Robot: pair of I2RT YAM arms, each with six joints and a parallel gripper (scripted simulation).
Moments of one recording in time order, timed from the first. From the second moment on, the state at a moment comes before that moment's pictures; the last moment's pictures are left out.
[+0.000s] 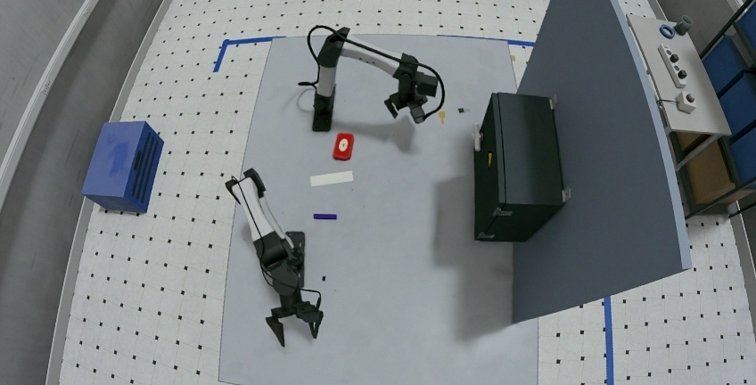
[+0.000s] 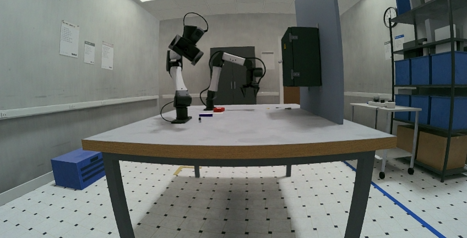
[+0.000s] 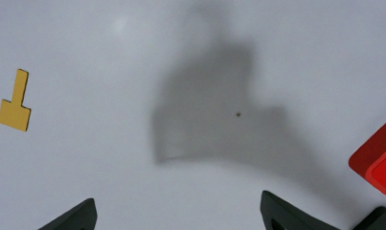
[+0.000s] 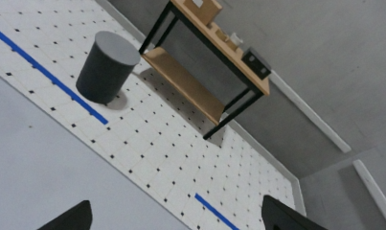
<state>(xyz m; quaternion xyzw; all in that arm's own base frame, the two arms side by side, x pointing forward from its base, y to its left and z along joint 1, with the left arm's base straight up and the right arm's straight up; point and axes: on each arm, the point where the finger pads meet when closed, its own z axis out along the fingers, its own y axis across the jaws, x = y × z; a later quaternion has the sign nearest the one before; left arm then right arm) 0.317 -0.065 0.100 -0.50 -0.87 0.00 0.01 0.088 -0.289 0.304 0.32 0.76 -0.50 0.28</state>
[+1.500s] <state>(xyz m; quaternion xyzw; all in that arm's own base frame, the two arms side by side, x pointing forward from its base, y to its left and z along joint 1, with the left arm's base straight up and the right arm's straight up) 0.256 -0.096 0.305 -0.33 -0.84 0.10 -0.41 0.088 -0.289 0.304 0.32 0.76 -0.50 0.28</state>
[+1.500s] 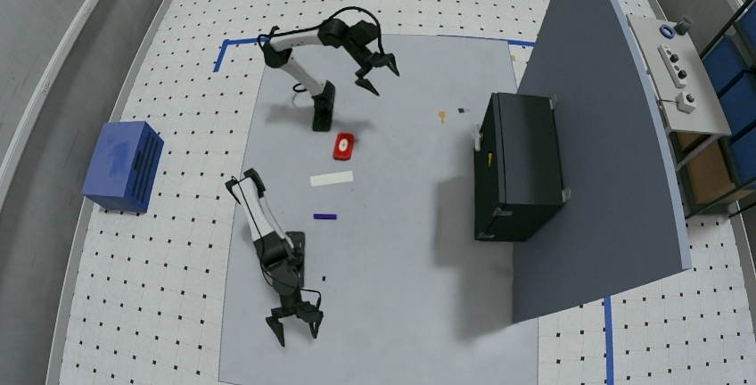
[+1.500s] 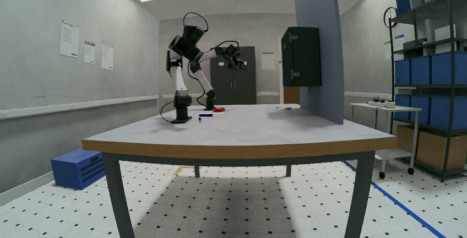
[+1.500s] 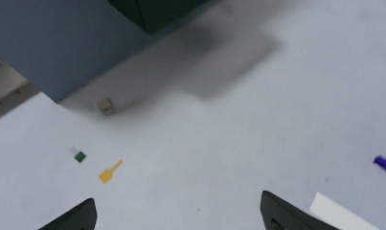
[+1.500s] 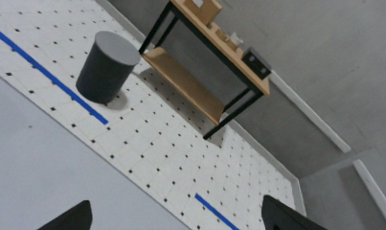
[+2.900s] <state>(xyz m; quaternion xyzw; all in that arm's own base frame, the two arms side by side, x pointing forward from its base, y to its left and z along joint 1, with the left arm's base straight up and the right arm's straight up) 0.217 -0.117 0.412 -0.19 -0.75 0.15 -0.62 0.088 -0.289 0.304 0.32 0.76 -0.50 0.28</state>
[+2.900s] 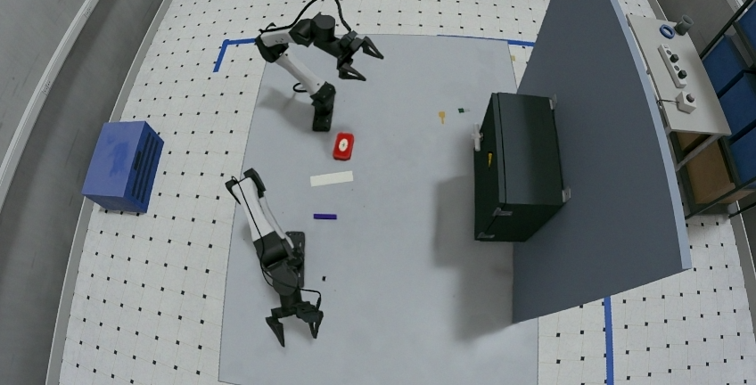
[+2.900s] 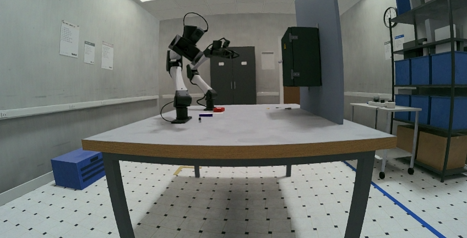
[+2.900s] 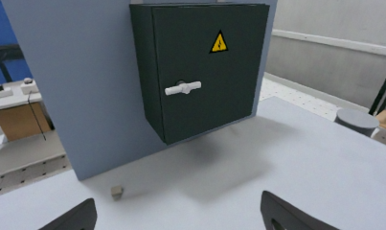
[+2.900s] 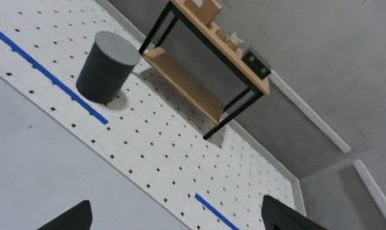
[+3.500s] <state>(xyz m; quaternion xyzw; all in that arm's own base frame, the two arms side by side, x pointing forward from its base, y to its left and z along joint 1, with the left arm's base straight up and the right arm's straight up) 0.217 -0.117 0.412 -0.19 -0.75 0.15 -0.62 0.129 -0.217 0.327 0.26 0.80 -0.43 0.34</state>
